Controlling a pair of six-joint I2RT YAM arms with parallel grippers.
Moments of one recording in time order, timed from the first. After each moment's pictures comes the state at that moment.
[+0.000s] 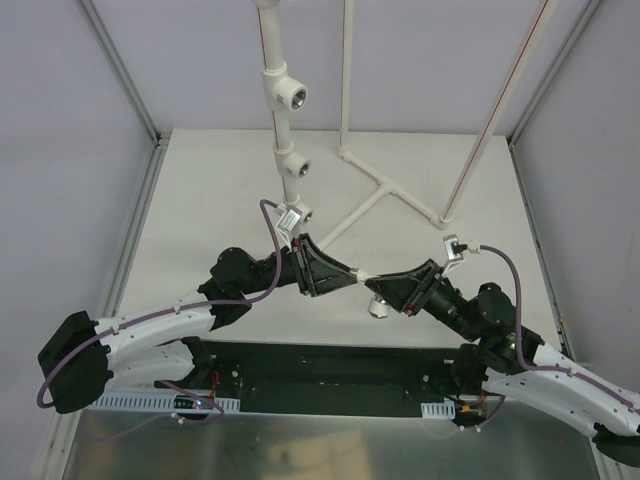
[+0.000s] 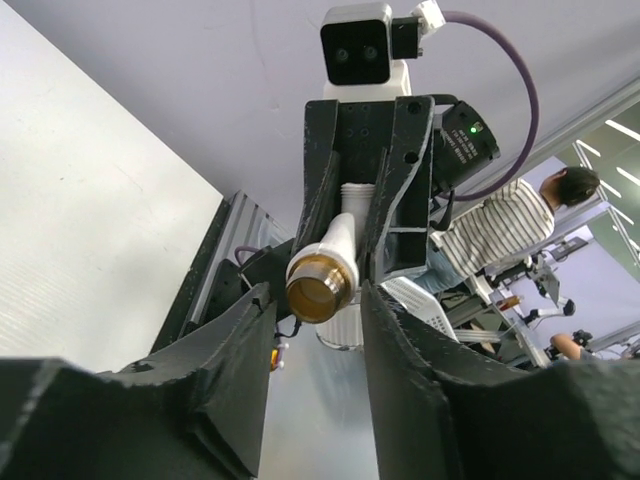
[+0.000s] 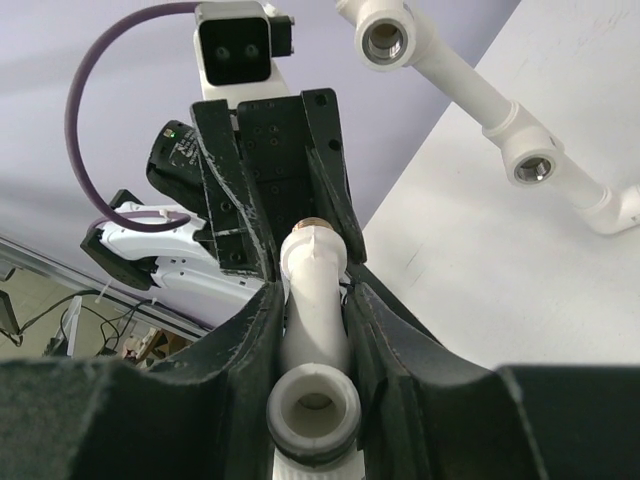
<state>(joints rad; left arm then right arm) -0.92 1.03 0.51 0.75 0.46 -1.00 1.06 0.35 0.43 0.05 0.07 0.92</state>
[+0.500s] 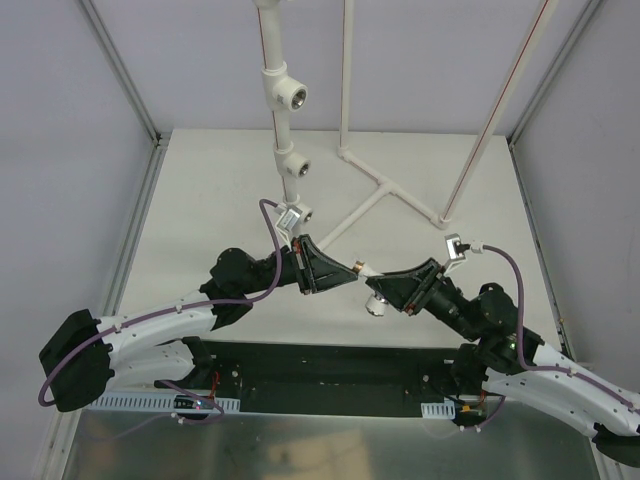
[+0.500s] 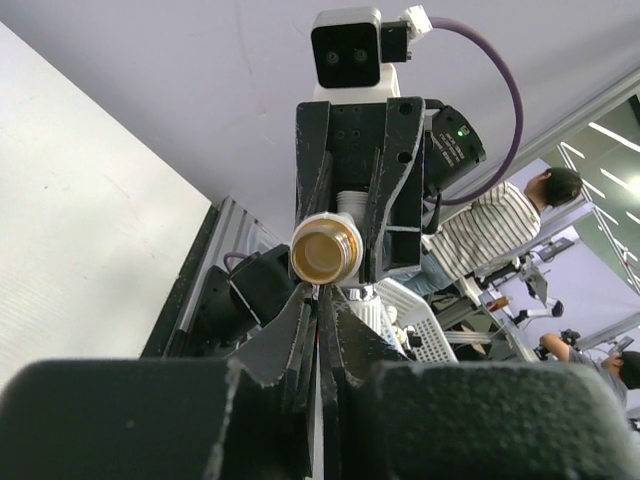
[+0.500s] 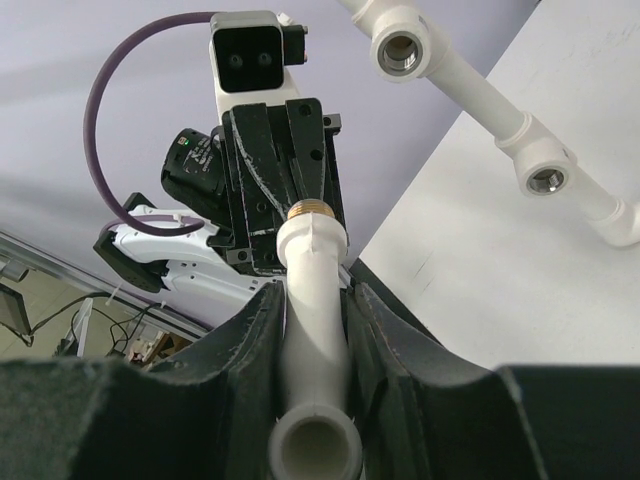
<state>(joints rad) -0.92 1.04 0.51 0.80 0.46 -1.02 1.06 0.35 0.43 0.08 0.07 0.92</state>
